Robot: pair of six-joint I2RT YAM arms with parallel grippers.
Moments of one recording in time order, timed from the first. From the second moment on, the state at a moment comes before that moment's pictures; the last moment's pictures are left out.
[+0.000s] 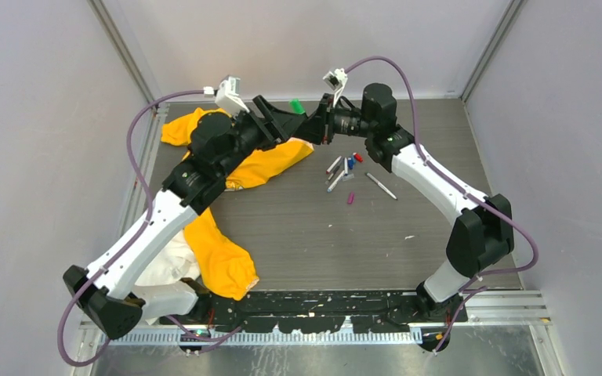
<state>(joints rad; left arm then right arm) -0.64 1.22 1.32 -0.15 -0.04 -0.84 0.49 1.62 1.41 0.16 -0.82 0.37</state>
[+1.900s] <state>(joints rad) -0.56 1.51 1.34 0.89 0.65 -1.02 0.42 1.47 1.27 0.71 -1.16 0.89</state>
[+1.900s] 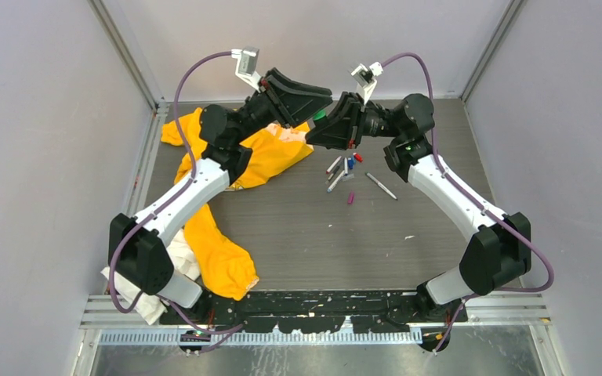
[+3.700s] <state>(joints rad) -0.65 1.41 1.28 0.75 0.19 -0.87 0.43 1.68 1.89 -0.26 -1.29 0.39</state>
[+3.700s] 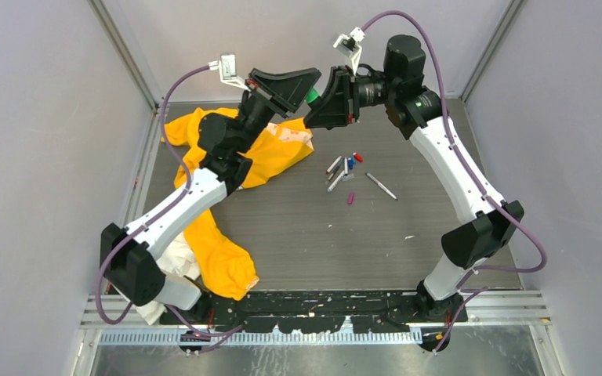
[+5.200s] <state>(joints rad) -0.60 1.39 1.32 0.53 0.35 -0.91 0.44 1.69 1.89 -0.32 -1.34 0.39</state>
